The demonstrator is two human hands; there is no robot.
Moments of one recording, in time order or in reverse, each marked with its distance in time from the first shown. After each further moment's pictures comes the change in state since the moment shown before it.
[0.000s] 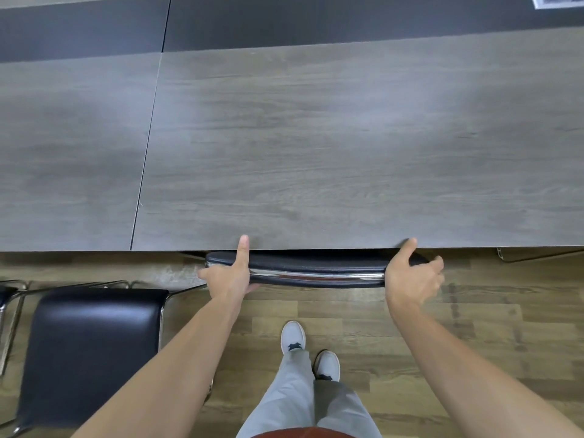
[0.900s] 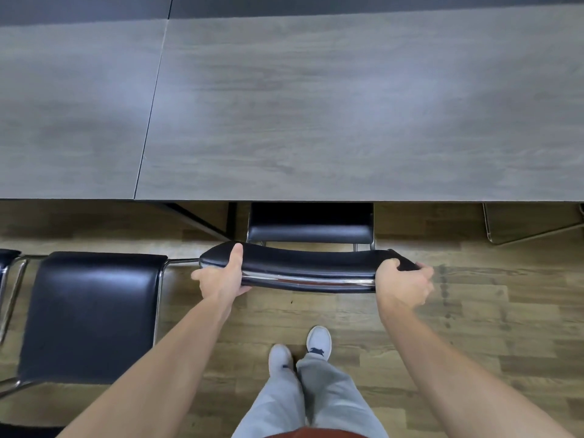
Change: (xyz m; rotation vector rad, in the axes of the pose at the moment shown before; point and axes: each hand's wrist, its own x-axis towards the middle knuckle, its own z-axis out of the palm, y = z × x) left_hand -0.033 -0.089 -0.052 0.005 0.024 -0.021; right_hand -0.046 0.077 -0.054 -0.040 -0.006 0.076
